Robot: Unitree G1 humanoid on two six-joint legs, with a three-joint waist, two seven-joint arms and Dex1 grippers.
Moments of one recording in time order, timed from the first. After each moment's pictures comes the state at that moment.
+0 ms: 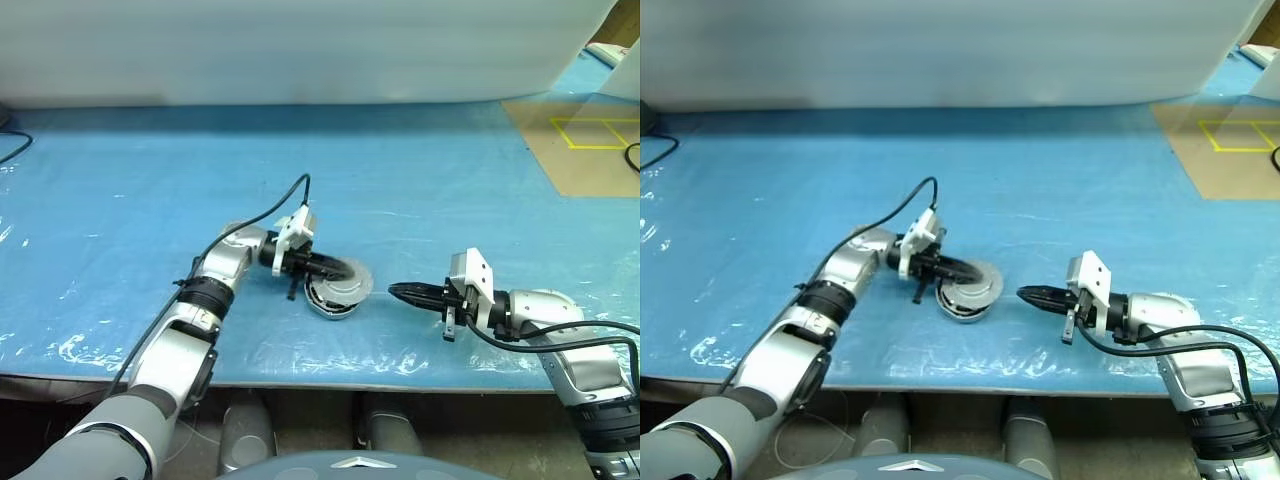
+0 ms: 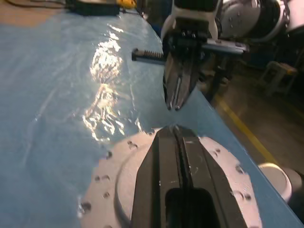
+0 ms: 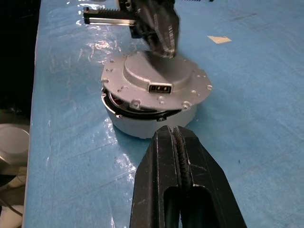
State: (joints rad) left arm -0.83 0.15 -0.17 0.77 -0.25 -0.01 -1.51; right arm -0.06 -0.71 0.00 -0.19 0.41 0.24 1.10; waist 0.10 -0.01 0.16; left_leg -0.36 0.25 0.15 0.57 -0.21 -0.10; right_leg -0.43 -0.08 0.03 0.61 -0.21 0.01
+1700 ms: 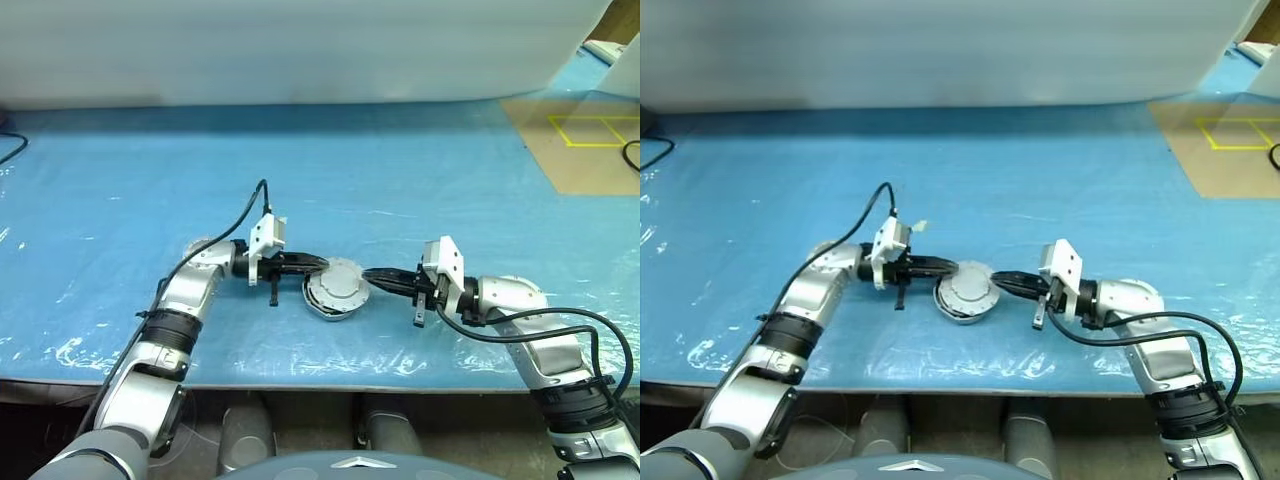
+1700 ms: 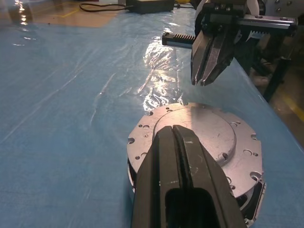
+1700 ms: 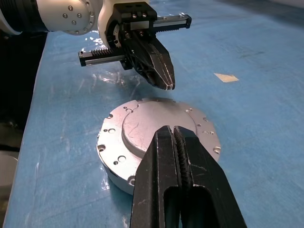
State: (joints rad) left arm -0.51 0.32 -0.13 0.36 -0.27 0.01 -1.33; right arm -0.16 -0.59 0.09 -0.19 0.37 0.23 1.05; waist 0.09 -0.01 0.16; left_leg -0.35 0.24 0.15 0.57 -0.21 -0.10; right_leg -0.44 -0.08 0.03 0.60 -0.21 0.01
